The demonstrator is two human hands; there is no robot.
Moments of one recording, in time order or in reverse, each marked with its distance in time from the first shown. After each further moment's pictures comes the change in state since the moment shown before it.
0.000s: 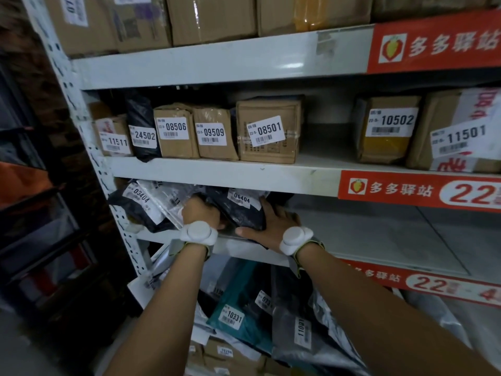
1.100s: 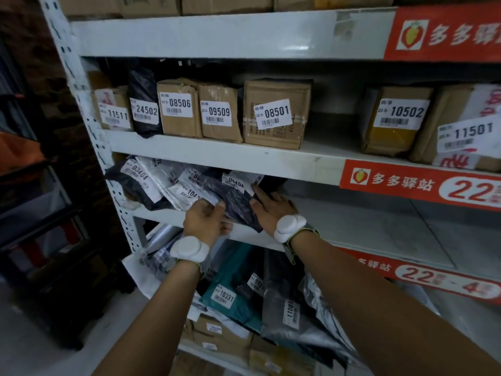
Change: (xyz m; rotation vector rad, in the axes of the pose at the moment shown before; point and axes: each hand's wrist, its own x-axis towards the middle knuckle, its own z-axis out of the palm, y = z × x) left_hand -0.048 -0.035 0.015 -0.704 -0.130 -0.179; right_hand 0.002 -0.005 0.001 -0.058 0.058 -0.002
